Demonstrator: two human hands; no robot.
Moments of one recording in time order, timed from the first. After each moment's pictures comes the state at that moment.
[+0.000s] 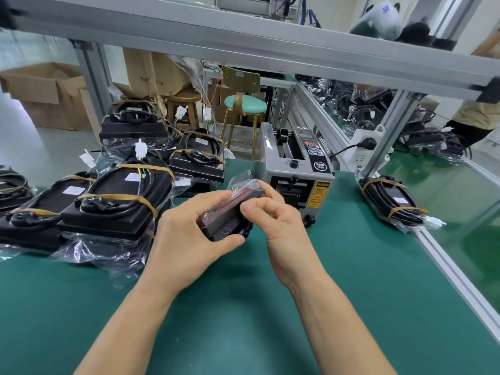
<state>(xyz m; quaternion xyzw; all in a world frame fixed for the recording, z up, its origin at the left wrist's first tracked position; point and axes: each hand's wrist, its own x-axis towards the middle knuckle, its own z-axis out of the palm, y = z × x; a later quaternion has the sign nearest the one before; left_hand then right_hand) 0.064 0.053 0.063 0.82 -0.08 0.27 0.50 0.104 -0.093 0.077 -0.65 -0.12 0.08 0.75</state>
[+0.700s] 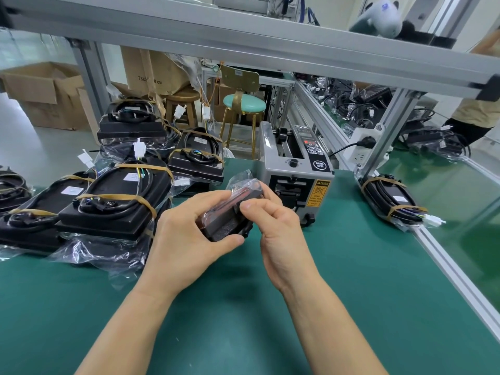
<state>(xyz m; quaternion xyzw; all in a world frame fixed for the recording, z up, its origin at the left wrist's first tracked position) 0.065 0.054 0.060 0.82 -0.09 0.27 0.50 0.103 -0.087 0.068 -0.60 -0.10 0.06 0.79</state>
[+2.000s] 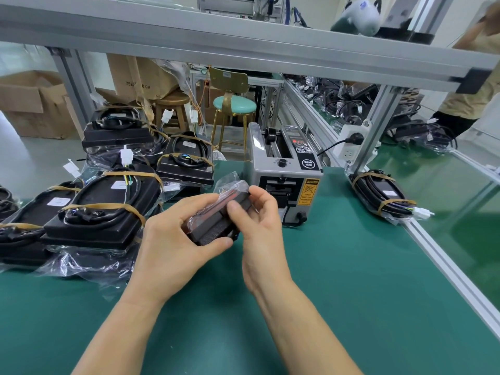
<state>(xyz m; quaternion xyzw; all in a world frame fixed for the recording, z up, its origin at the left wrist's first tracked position) 0.065 0.057 0.059 0.81 -0.09 0.27 0.51 0.100 -0.068 0.056 -0.54 -0.04 0.01 0.84</state>
